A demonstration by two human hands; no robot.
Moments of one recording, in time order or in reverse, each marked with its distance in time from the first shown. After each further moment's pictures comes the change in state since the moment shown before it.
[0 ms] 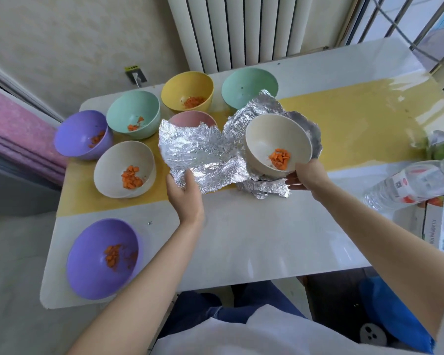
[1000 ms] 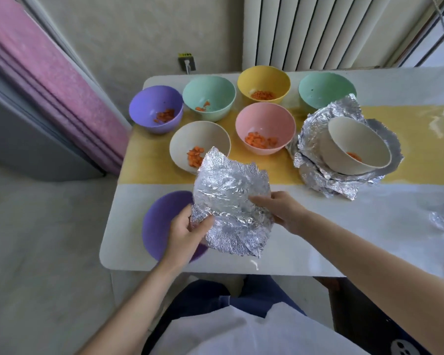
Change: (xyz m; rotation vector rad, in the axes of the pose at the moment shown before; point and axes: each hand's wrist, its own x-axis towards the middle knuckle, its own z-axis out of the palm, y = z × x) left_hand 0.033 -0.024 -0.234 0.056 -0.550 -0.053; right_hand -0.141 0.005 0.198 -0.150 -0.490 -0.035
